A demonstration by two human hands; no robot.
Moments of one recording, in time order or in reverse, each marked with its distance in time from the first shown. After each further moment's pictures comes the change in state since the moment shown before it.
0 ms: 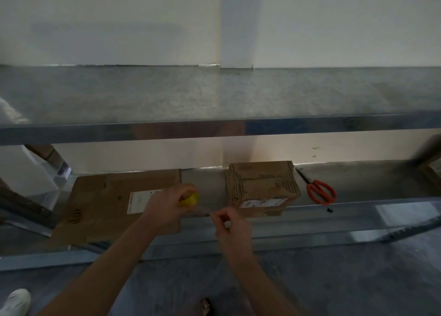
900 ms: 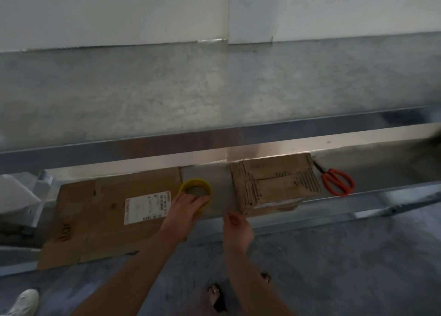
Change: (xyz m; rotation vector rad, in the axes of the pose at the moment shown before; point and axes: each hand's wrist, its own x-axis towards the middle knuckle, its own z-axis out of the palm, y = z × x) left_hand 0.039 -0.053 0.085 0.187 -0.065 0.161; right_hand 0.044 0.061 0.081 0.067 0.271 0.666
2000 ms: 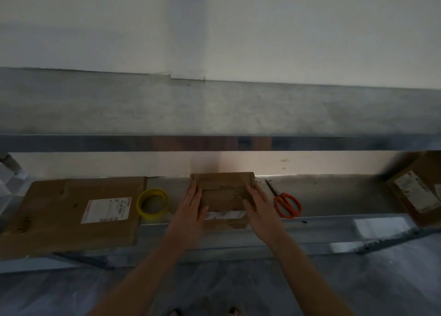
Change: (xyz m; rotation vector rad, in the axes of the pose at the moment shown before) left_hand 0.041 0.180 -0.020 -0.370 0.153 -0.257; right_hand 0.103 -0.075 -0.226 -0.511 -0.396 -0.681
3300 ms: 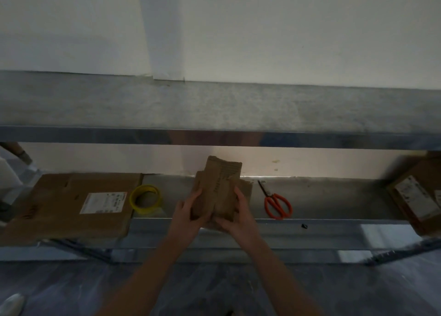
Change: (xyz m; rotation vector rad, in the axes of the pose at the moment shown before) left_hand -0.015 0.027 0.040 -0.471 0.171 -0.185; right_hand -0.027 0.005 0.007 0.594 -0.097 0.002
